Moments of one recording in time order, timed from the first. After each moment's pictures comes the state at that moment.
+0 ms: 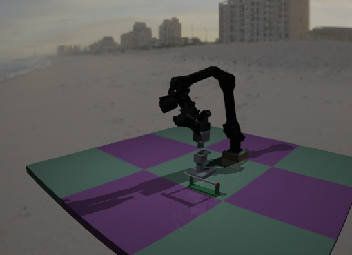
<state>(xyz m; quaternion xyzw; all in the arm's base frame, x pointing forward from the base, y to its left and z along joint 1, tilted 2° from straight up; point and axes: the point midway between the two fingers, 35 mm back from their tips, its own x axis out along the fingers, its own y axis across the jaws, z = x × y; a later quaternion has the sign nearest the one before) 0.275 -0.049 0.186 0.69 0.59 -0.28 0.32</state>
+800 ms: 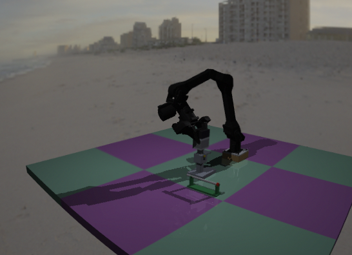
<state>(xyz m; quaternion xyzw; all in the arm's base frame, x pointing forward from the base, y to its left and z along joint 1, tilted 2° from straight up) 0.279 -0.052 0.157 0.69 0.59 -0.29 0.30</state>
